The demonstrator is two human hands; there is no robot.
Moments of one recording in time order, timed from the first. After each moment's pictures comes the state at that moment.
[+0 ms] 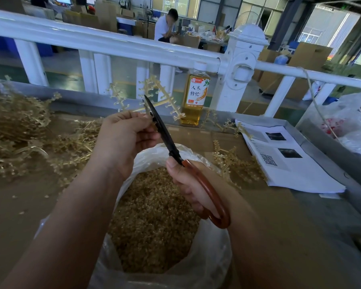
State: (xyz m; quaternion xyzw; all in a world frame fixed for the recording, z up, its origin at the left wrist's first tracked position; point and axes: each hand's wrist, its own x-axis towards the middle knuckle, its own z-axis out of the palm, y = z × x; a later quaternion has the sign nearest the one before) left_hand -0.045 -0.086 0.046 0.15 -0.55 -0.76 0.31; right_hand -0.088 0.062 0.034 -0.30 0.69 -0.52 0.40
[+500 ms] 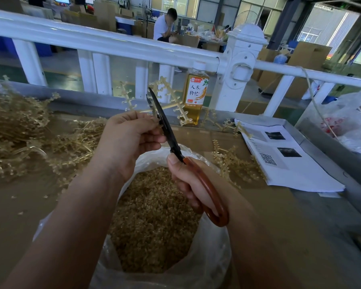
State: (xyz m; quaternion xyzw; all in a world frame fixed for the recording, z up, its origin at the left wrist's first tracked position) left_hand -0.043 -0.079 0.049 0.13 -0.58 -0.75 0.29; right_hand -0.092 0.057 0.030 -0.41 0.76 -0.43 0.26
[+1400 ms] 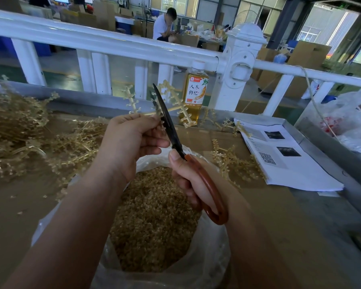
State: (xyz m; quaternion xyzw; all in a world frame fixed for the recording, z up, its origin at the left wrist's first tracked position) left_hand -0.042 -0.071 0.051 0.16 -0.58 -0.75 0.28; right_hand -0.089 0.060 0.031 -0.36 0.75 -0.47 0.30
